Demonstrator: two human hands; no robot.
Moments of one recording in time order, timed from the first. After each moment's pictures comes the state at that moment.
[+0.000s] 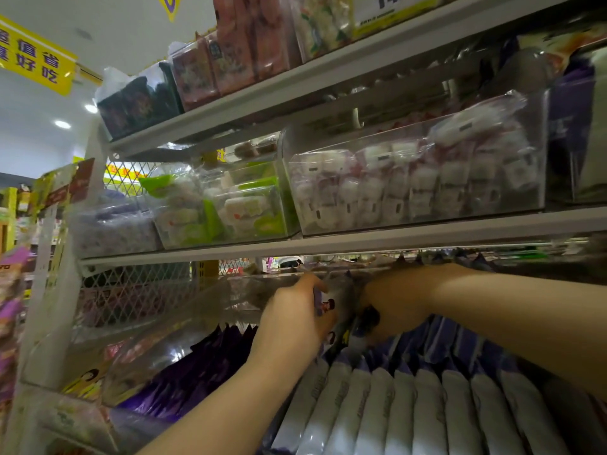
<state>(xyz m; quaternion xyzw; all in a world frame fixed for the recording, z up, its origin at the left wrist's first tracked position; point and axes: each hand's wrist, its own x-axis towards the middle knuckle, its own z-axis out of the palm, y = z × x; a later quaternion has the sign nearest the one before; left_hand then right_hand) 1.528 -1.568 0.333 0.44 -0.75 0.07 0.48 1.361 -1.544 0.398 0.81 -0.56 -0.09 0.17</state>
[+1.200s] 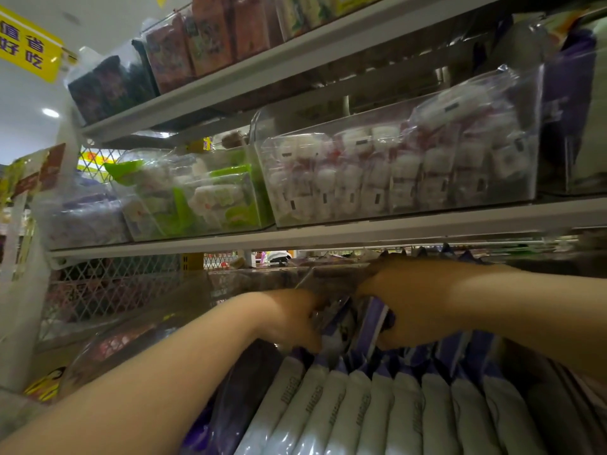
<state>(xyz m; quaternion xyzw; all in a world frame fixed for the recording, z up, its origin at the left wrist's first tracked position) 1.514 -1.597 0.366 0.46 -0.88 0.01 0.09 1.331 -1.515 0.394 0.81 -0.55 -0.02 0.23</state>
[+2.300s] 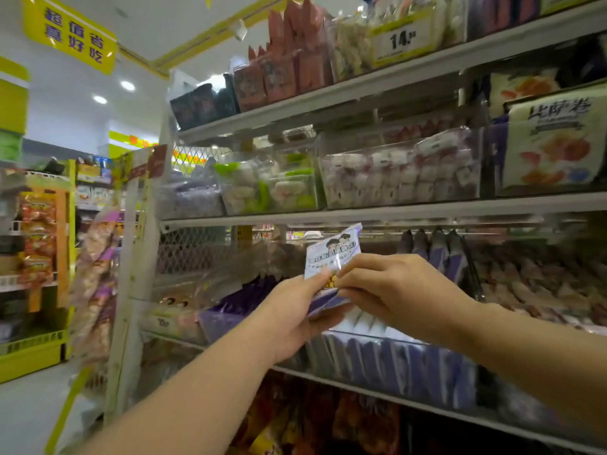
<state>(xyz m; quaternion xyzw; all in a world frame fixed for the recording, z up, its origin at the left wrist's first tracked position) 1.562 -1.410 0.303 0.31 -0.57 -0.56 0.52 1.390 -1.377 0.332 0.86 -0.22 0.30 0.34</state>
